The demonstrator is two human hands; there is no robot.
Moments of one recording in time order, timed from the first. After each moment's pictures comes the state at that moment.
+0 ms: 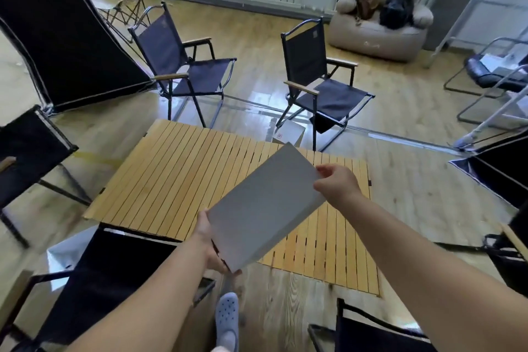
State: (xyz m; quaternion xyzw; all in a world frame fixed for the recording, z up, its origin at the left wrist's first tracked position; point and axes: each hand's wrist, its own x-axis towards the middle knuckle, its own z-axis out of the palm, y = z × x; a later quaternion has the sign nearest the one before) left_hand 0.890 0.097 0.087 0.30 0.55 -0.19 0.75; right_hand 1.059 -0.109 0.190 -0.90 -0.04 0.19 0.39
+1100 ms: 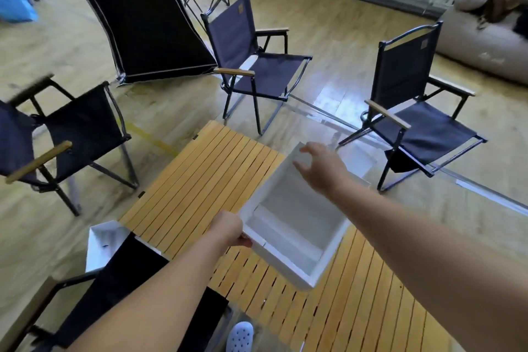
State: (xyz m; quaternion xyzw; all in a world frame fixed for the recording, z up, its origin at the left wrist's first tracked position) left_hand 1.060 0.280 0.065 0.52 0.59 -0.05 0.61; right_hand 1.258 0.186 0.158 -0.89 -0.38 0.16 0.18
